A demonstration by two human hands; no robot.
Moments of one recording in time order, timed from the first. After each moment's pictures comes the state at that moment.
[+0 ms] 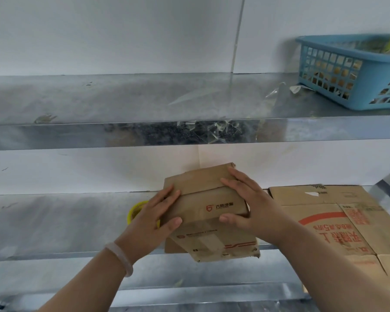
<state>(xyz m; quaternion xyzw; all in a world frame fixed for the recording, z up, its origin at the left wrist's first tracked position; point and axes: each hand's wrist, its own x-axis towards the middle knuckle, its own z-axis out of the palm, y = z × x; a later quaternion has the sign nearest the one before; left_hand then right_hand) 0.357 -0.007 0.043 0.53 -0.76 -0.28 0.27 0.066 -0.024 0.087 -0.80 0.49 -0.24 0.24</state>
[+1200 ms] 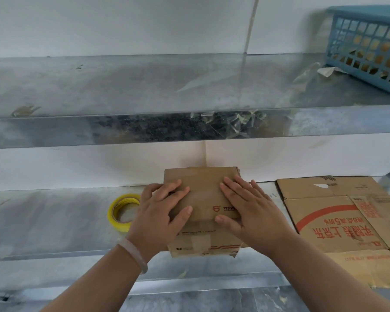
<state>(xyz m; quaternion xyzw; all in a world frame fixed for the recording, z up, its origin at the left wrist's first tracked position) 0.349 -0.020 0.046 0.57 -0.77 -0.08 0.26 0.103 -0.024 0.064 -0.83 0.55 -0.06 0.06</state>
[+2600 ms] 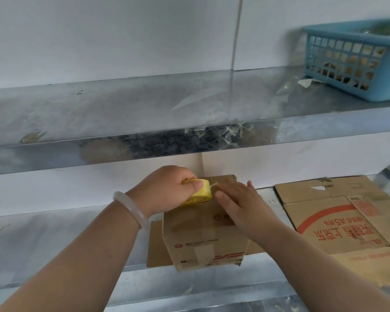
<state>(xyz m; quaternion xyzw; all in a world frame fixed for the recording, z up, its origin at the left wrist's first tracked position) 0.324 -0.064 0.157 0.53 -0.81 -0.22 0.11 0.125 -0.034 0.092 -0.75 0.59 -0.21 0.23</state>
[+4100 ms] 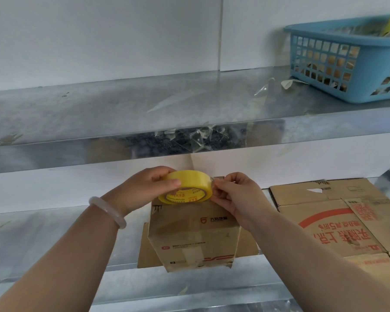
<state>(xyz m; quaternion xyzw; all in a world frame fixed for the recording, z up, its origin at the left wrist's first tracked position) 0.335 -0.070 0.143 0.53 -0.71 -0.40 0.23 0.117 -0.058 0.103 -0.29 0.50 -0.50 0.64</state>
